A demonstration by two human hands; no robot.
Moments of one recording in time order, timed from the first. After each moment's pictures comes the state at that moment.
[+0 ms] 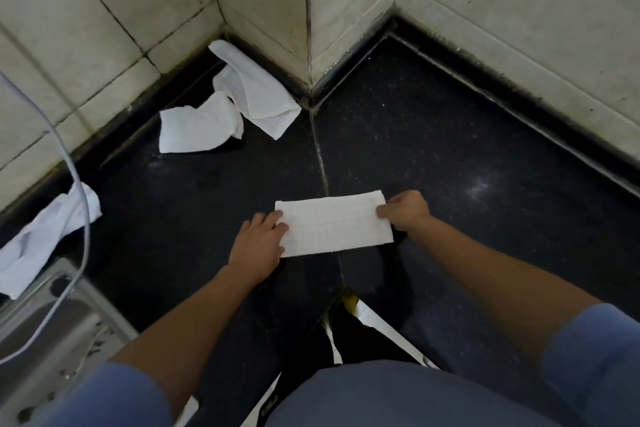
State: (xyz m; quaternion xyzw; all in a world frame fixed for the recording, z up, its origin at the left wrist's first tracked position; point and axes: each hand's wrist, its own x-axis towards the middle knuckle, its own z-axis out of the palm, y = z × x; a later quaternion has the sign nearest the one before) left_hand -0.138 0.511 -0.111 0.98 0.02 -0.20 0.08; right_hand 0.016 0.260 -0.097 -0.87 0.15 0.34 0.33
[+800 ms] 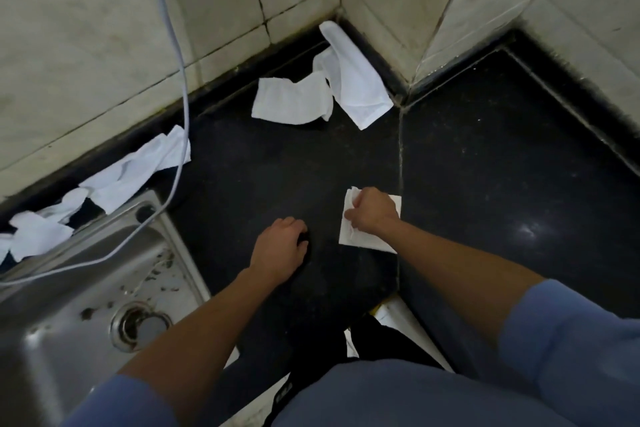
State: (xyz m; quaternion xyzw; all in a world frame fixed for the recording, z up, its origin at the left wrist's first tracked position) left_hand -0.210 0.546 -0.090 0.94 0.22 -0.13 0.23; right_hand -0.041 0.425 -0.105 -0.89 -0.15 0.39 0.17
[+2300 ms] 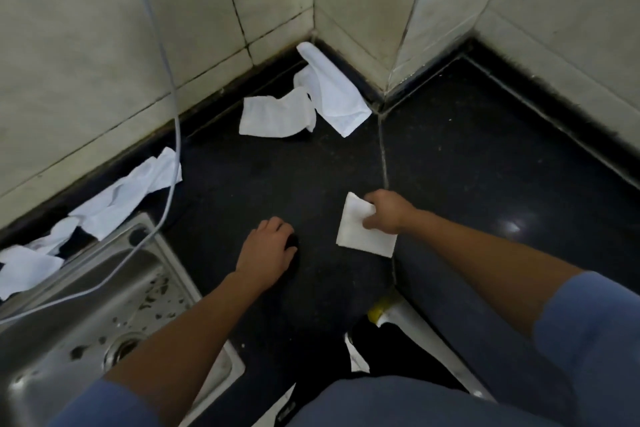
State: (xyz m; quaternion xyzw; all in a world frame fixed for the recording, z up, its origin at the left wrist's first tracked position) left_hand -0.219 0.565 -0.083 0.96 0.16 -0.16 0.15; right_hand -0.019 0.381 -0.089 -0.86 -0.27 0.41 0.12
